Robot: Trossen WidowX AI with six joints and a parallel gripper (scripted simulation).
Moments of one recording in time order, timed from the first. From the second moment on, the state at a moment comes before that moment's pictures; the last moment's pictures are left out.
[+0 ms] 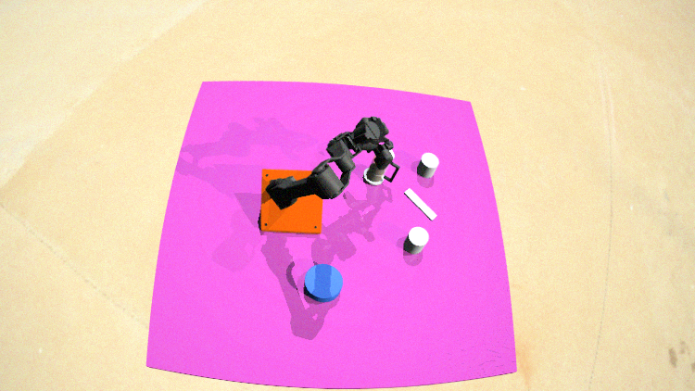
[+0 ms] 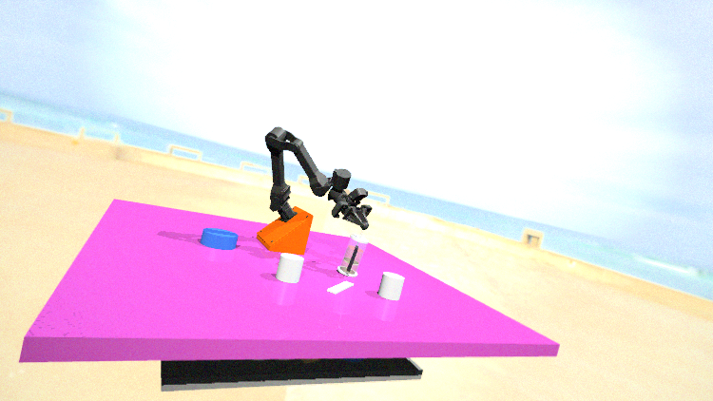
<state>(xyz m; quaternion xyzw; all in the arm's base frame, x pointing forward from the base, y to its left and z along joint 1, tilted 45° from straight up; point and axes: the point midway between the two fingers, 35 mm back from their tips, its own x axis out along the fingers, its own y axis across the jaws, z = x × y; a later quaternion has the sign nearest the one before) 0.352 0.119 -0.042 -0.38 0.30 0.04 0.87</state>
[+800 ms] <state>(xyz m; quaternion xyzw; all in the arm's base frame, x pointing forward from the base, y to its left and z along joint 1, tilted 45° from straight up) 0.357 0.111 -0.053 -0.39 0.32 0.03 0.86</state>
